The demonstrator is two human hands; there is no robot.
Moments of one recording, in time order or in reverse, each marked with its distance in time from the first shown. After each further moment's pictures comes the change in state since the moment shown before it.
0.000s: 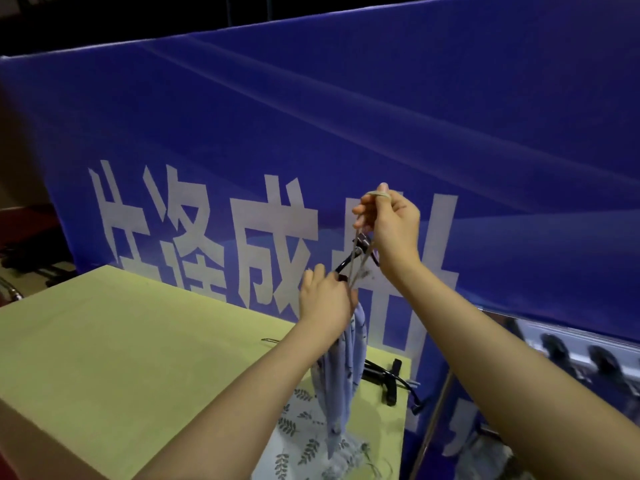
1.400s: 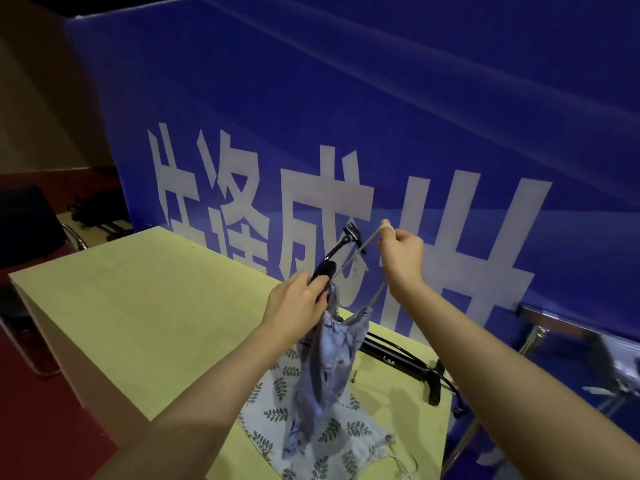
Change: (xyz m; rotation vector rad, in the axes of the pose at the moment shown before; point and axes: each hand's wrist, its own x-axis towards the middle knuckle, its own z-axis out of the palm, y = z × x) left_hand -0.034 -0.136 0.070 -0.115 0.300 0.080; right_hand -0.010 0.116 0.048 -0.318 0.018 0.186
